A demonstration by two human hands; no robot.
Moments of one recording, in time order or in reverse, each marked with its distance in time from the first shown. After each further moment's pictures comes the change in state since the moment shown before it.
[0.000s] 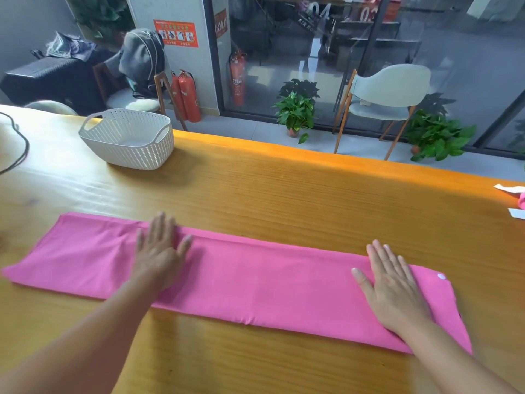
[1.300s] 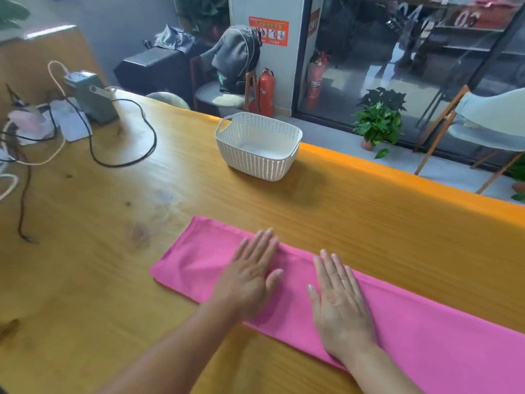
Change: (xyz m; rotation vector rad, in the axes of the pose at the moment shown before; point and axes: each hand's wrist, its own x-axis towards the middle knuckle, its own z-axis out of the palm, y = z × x) left_hand 0.005 -0.118 -0.022 -0.083 0.023 0.352; right_hand 0.034 -0.351 0.025 0.148 0.077 -0.351
